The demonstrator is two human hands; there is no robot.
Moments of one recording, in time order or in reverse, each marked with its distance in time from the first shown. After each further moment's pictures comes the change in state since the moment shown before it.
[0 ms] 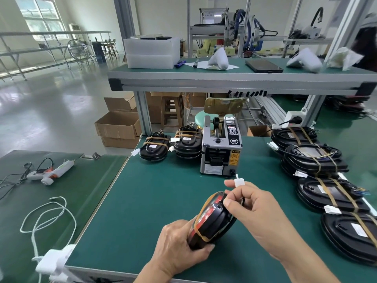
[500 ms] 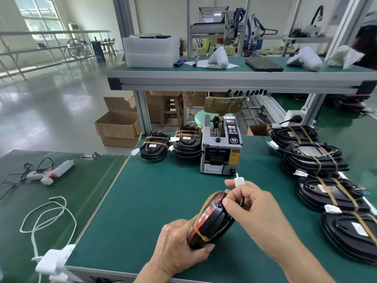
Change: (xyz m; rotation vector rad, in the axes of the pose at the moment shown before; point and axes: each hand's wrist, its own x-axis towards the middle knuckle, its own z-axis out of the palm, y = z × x) left_hand 0.000 0.000 0.001 -0.019 -0.012 0.006; right_hand -0.003 -0.004 0.004 -0.063 0.056 0.013
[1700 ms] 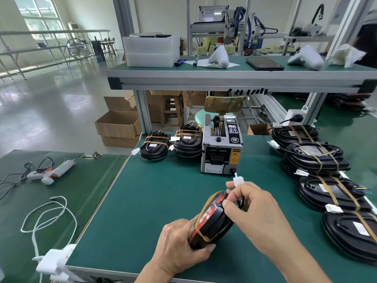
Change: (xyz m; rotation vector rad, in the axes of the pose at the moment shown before) left_hand -0.001 0.000 0.001 0.026 -0.002 -0.009; right_hand -0.003 -0.006 0.005 -0.106 0.052 0.023
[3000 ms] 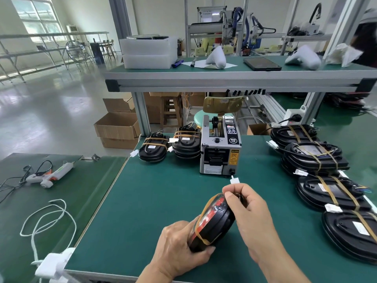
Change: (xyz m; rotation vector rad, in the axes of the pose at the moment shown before) left_hand 0.000 -0.002 0.002 -0.016 0.005 0.012; right_hand 0.010 0.021 0.029 0.402 0.119 0.084
